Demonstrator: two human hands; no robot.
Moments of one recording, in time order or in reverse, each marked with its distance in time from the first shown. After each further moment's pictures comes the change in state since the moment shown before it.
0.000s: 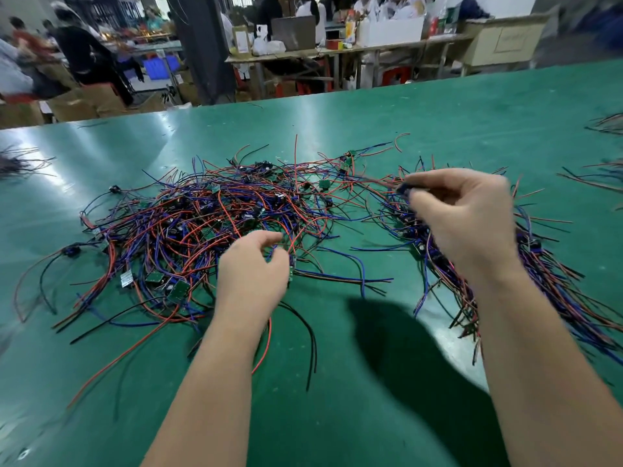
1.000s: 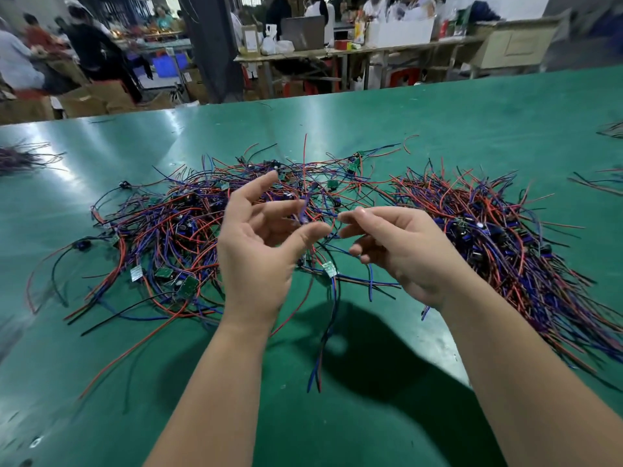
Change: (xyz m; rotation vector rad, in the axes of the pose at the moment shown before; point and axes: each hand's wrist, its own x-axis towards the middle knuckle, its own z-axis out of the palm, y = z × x) left_hand -0.012 0.019 -0.010 -0.872 0.084 0.360; right_hand -0.028 -0.009 0.038 0.573 -0.572 0.412
